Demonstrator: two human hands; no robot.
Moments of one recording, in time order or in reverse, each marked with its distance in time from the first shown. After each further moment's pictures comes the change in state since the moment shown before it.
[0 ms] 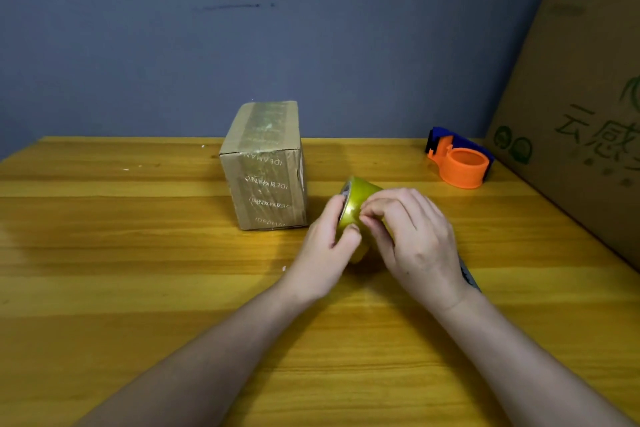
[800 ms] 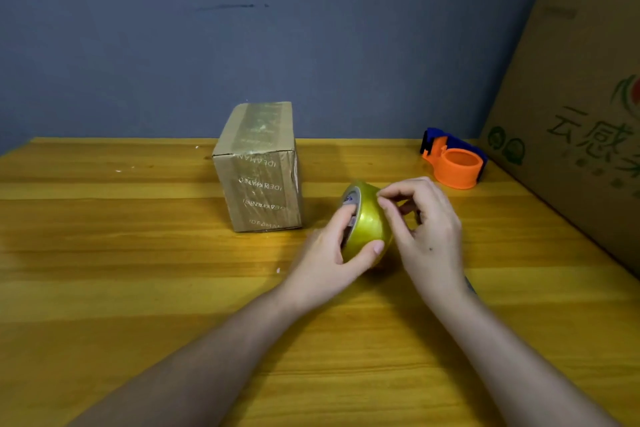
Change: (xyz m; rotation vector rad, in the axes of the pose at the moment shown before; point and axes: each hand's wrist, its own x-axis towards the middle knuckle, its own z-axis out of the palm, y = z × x) left_hand -0.004 -0.004 0.005 0.147 -0.055 0.041; right_hand 0.002 0.007 -0.005 0.246 0.056 0.396
